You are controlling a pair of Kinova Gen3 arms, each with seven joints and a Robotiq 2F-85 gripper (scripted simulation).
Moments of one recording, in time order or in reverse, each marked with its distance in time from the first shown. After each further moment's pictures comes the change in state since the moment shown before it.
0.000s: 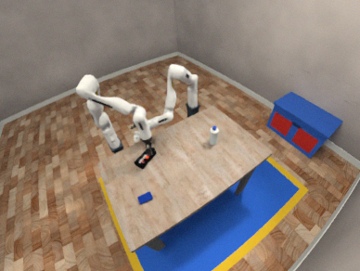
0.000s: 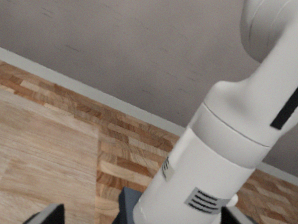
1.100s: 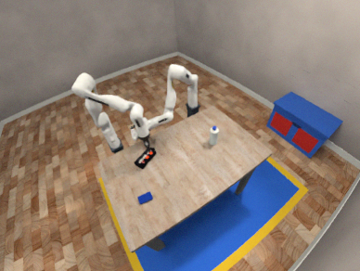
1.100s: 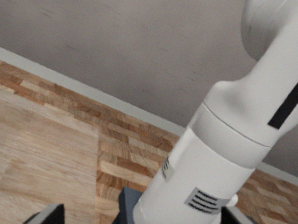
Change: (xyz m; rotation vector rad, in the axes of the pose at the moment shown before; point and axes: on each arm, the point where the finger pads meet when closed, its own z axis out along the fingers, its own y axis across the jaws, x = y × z) left arm 0.000 0.000 0.000 0.000 0.000 0.000; right arm 0.012 0.009 -0.019 -0.015 0.003 -0.156
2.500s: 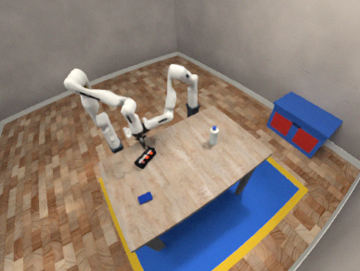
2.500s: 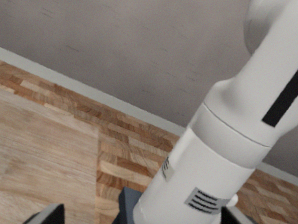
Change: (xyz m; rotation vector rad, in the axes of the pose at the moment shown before) left arm 0.000 0.000 0.000 0.000 0.000 0.000; right arm 0.035 0.006 -0.041 -0.002 0.007 -0.236
